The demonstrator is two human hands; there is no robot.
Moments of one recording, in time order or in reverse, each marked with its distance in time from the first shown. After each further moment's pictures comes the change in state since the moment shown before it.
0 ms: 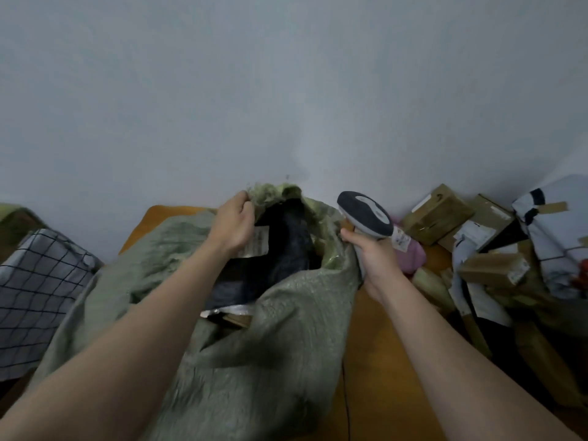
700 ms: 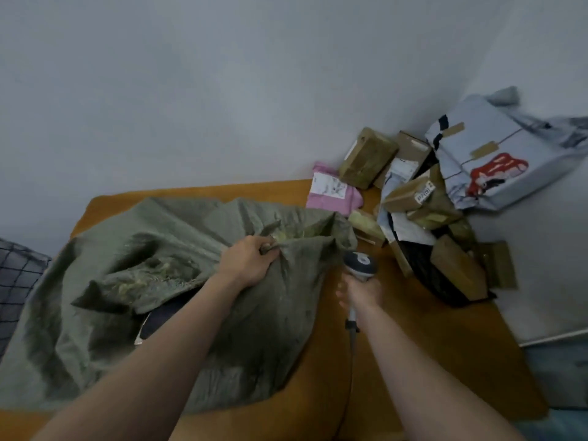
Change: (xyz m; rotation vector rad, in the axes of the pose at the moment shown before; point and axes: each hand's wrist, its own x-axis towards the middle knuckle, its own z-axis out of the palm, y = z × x) left_hand -0.157 0.093 0.138 0.380 -0.500 -0.055; right_hand -0.083 0.113 -0.202 -0.143 0.437 0.468
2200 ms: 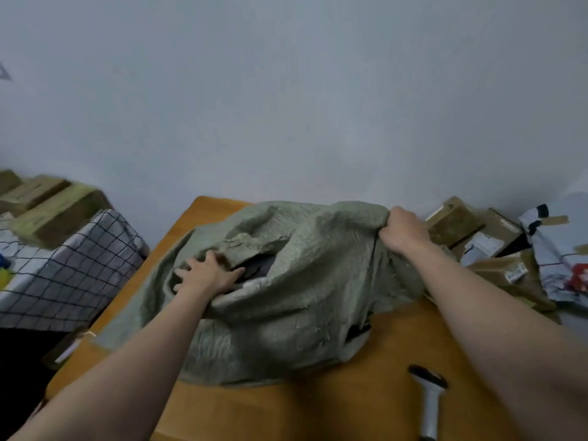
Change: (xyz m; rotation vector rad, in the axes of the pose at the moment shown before) left_hand -0.078 -0.222 -0.088 -0.093 0.144 -0.689; right_hand -0.089 -0.178 0.136 -1.295 0.052 -0.948
